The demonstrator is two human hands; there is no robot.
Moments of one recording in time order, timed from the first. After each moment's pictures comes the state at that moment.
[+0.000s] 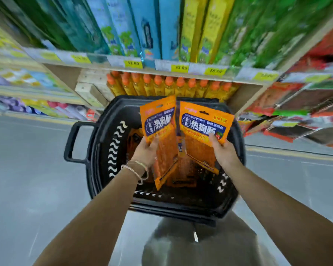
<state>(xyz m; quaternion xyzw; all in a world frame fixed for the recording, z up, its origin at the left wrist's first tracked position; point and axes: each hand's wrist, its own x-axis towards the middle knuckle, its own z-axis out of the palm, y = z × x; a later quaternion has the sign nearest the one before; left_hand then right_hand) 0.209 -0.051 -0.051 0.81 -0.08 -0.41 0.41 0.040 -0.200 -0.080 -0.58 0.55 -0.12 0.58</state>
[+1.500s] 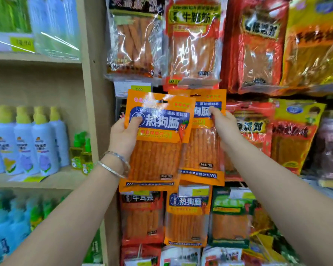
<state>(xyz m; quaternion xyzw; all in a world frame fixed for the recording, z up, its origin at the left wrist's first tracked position) -0.016 -0.434 0.428 0.52 -0.35 -0.10 0.78 -0.201 -0.584 0.459 -0.61 0.27 -0.56 0.50</state>
